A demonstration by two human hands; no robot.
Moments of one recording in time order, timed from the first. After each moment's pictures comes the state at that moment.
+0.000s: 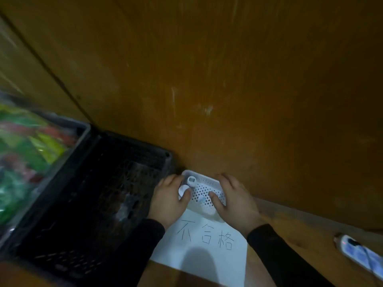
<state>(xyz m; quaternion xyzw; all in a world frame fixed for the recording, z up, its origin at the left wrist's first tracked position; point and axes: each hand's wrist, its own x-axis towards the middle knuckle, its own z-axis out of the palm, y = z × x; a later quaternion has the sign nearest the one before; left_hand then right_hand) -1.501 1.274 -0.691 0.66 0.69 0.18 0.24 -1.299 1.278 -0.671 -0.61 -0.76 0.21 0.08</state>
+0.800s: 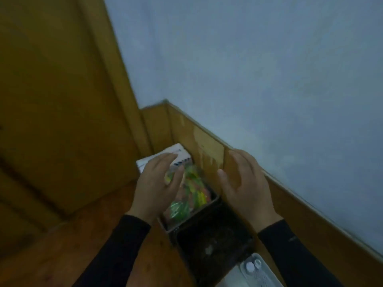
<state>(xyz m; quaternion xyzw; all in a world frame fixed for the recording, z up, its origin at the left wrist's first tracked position) -1.646 1.029 0.020 0.47 0.80 0.37 -0.11 -1.487 1.181 -0.006 -0.23 -0.87 0.18 0.40</state>
